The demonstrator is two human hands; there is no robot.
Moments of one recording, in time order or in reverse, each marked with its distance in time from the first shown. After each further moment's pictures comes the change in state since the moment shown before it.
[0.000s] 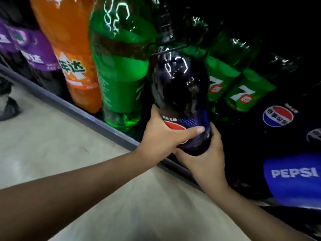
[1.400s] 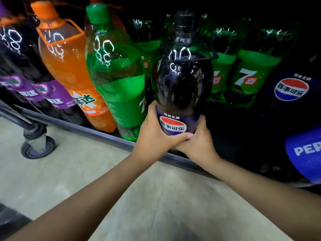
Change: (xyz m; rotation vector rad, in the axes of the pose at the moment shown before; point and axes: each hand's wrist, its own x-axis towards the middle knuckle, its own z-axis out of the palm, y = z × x) left_hand 0.014 0.005 -0.042 0.493 -0.100 0.319; right_hand 0.017 -0.025 0.042 0.191 -0.124 0.046
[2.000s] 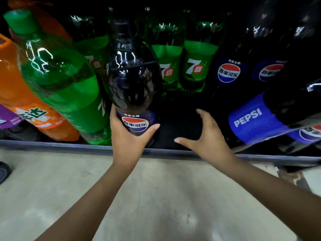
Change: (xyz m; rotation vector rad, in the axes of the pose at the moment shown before) left_hand -0.015 -0.003 0.021 -0.103 0.133 -0.048; right_hand -0.055 -0.006 -0.095 -0.461 0.143 0.090
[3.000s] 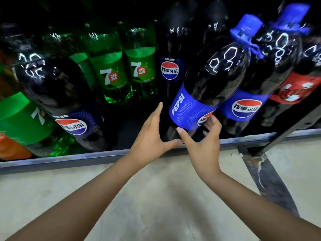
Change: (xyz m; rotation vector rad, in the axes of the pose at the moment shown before) left_hand -0.070 0.059 0.133 0.172 -0.688 0.323; right_hand -0.056 0.089 -0.043 0.512 0.593 0.121
